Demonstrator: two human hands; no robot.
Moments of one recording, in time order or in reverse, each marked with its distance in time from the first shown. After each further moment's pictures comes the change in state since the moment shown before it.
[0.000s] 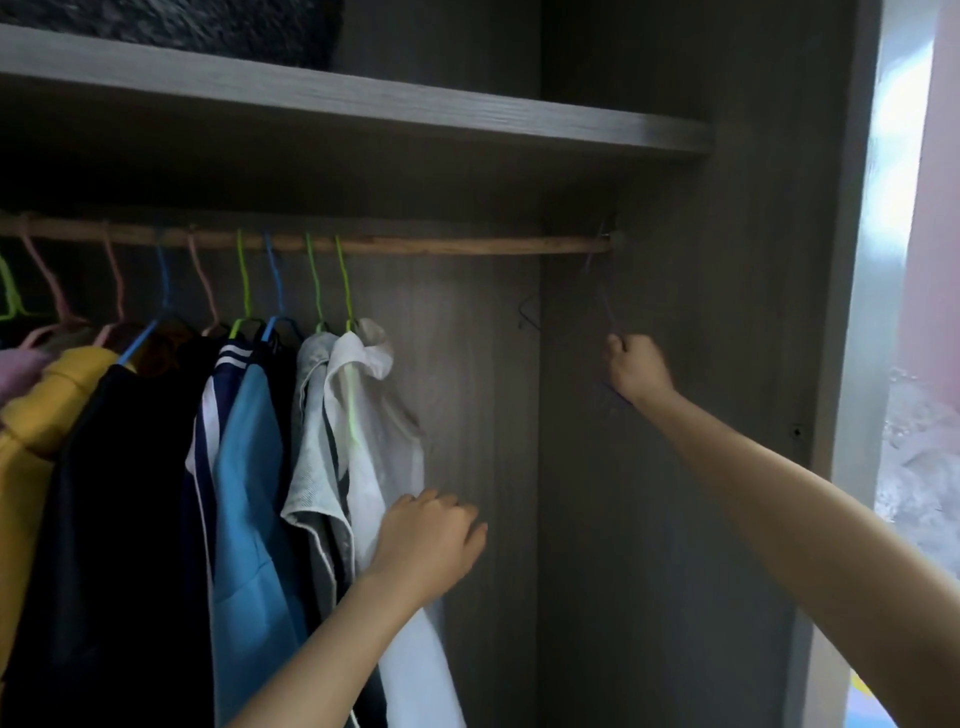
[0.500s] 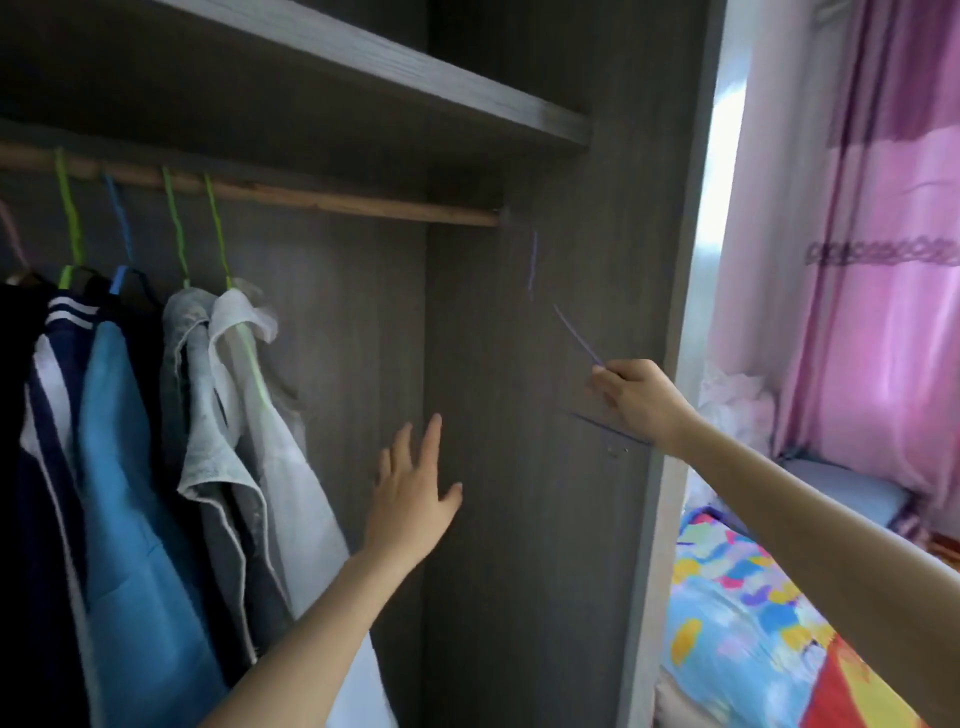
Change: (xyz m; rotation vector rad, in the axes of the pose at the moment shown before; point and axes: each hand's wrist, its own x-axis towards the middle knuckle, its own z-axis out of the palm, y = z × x) left_hand 0.011 0.051 0.014 -0.457 -0.029 -0.126; right_hand -0.120 0.019 -0.102 0.002 -0.063 0.065
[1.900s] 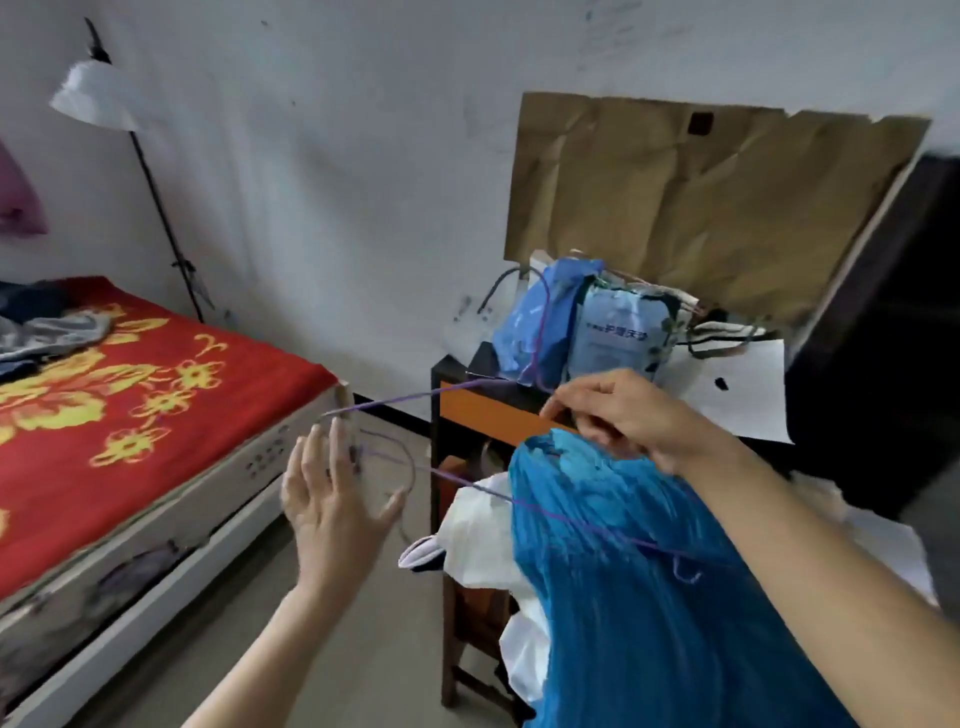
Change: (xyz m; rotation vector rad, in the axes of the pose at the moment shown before) left_hand -0.686 0.498 -0.008 -1.280 -0.623 1.361; right_hand -0.866 -0.197 -0.335 -0.270 1.210 1.184
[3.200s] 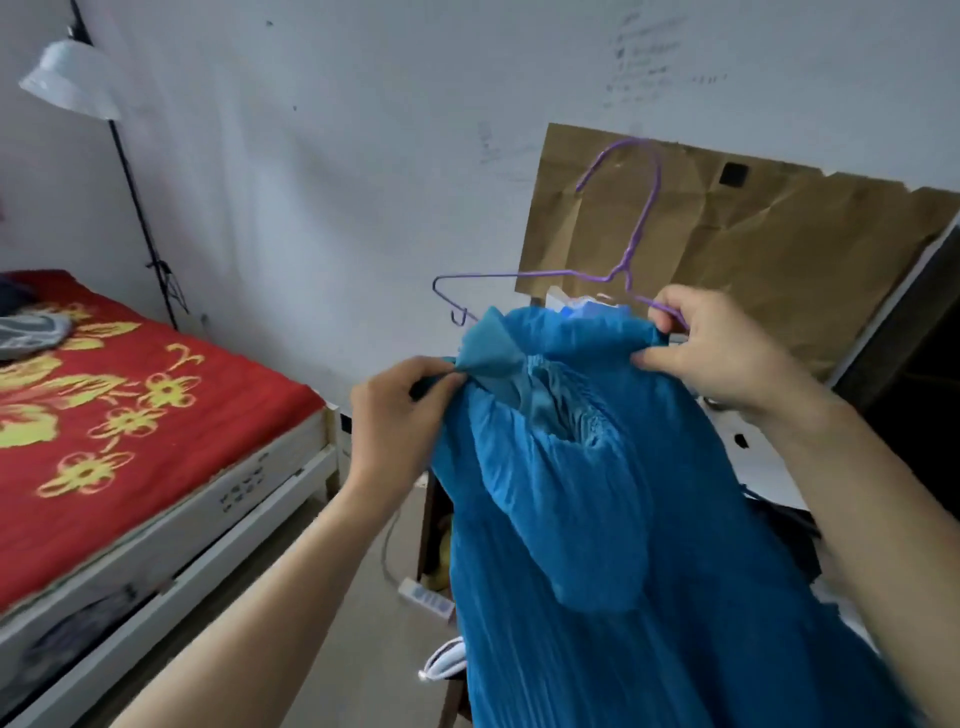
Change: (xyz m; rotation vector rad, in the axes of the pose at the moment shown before) left_hand 0.165 0.056 -0.027 -0.764 -0.048 -0.109; right_hand 0.084 -0.089 -0.031 -0.556 0.480 -0.095
